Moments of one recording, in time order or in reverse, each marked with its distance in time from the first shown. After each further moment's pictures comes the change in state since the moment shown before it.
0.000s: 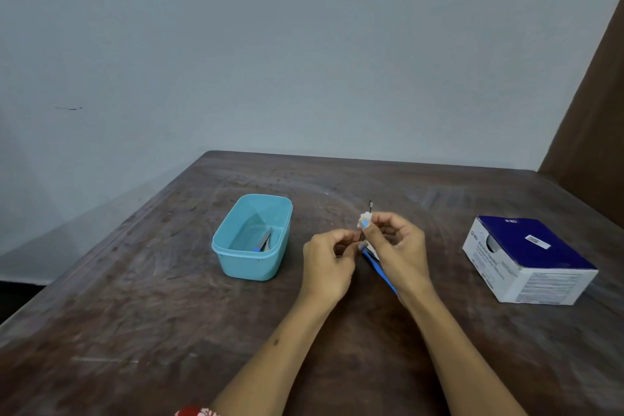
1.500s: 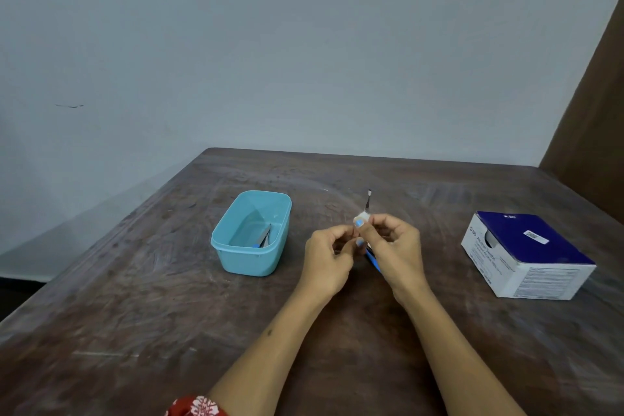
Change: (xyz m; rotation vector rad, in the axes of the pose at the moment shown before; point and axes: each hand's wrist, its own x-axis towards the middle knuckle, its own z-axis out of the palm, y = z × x) left_hand 0.006 -0.014 0.005 -0.156 -0.128 -0.057; right_hand -0.005 -0.003 0.003 0.021 0.014 0.083
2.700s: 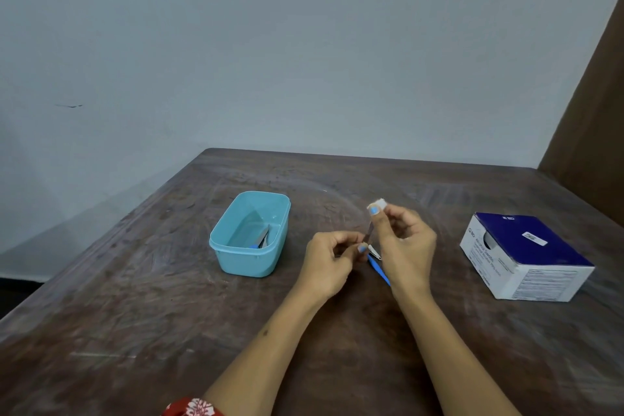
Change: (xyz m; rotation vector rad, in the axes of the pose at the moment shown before) left_hand 0.000 0.002 -0.001 -0.039 -0.077 -0.041; right_hand 0.002 -0.002 0.000 0.043 0.257 -0.108
